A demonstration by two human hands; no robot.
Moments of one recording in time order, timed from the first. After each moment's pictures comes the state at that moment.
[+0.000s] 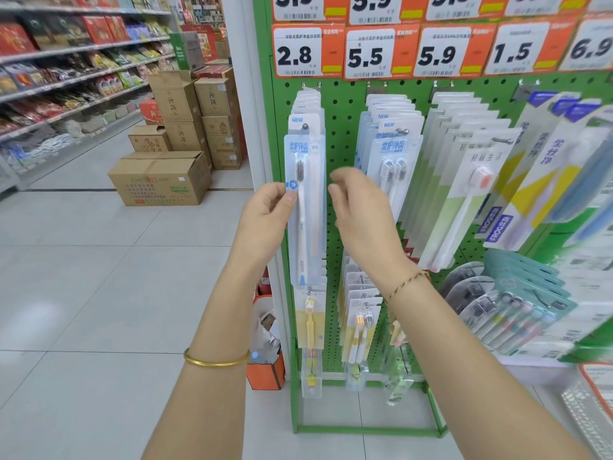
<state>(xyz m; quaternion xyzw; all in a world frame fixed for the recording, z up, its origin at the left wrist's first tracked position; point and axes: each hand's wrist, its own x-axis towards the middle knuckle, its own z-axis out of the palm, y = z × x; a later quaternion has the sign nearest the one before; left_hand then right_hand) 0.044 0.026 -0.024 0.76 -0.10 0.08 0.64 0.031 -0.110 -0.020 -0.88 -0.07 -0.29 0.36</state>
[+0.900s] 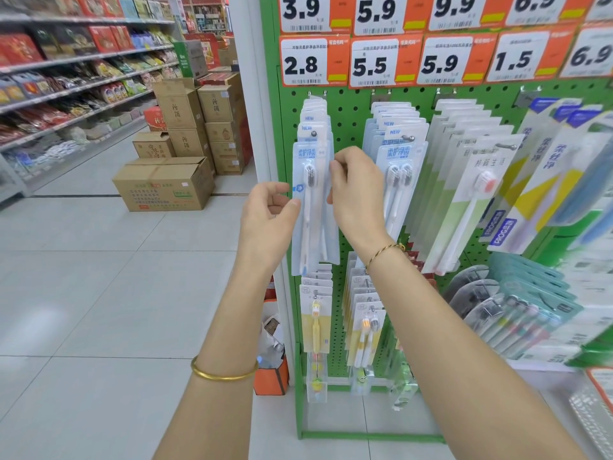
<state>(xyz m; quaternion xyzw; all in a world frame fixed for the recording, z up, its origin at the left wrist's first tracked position) 0.041 0.028 -0.020 0.75 -0.06 0.16 0.64 0.066 -0.091 -0.005 -0.83 -0.03 -0.37 0.42</state>
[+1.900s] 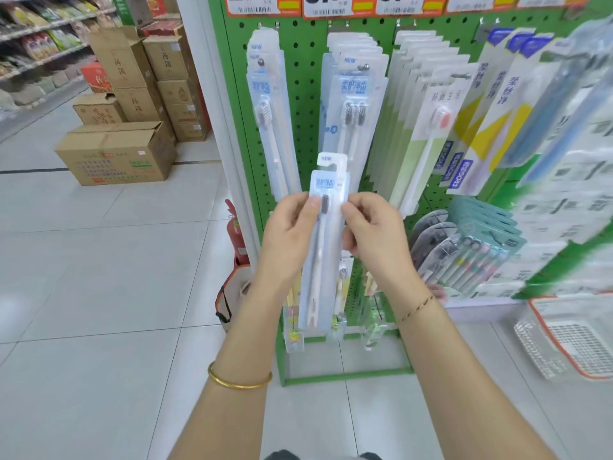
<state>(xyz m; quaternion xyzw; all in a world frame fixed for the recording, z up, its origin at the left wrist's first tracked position) -0.017 -0.022 -0.073 0.73 -0.12 0.03 0.67 -0.038 -0.140 -0.075 -0.79 0.06 -0.20 0.58</state>
